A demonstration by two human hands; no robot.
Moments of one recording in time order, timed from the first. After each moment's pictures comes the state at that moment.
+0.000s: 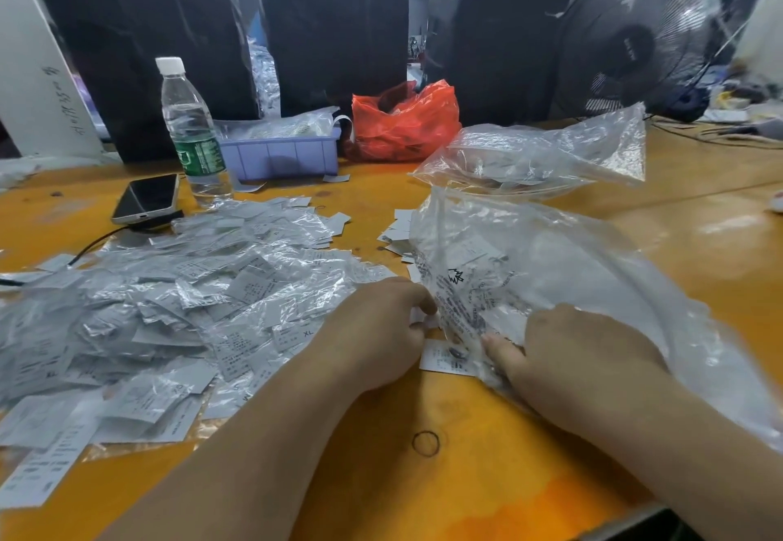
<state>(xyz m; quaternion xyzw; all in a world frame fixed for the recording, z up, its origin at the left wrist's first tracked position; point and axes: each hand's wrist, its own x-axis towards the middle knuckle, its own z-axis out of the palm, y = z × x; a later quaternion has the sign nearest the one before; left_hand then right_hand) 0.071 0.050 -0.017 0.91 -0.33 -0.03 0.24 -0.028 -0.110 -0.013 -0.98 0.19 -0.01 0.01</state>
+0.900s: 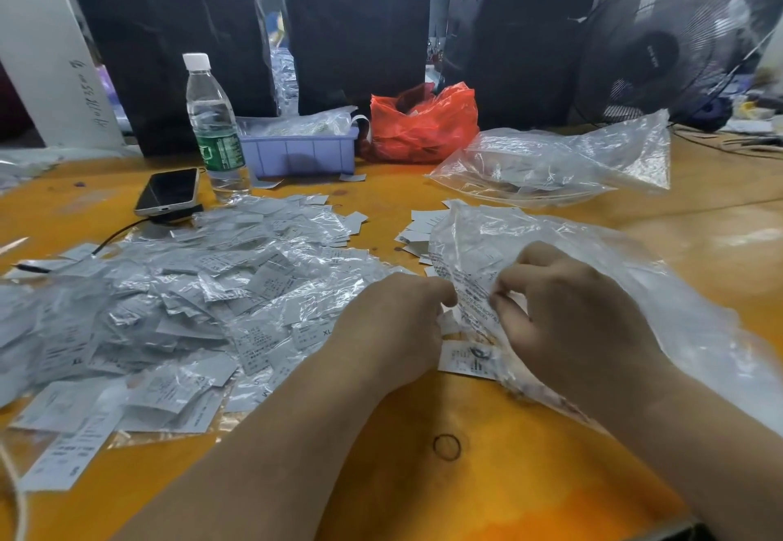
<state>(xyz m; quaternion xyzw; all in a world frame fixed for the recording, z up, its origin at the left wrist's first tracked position) 0.070 0.052 -0.017 0.92 -0.34 0.05 0.22 -0.011 -0.098 -0.002 -0.96 0.02 -0.27 0.07</state>
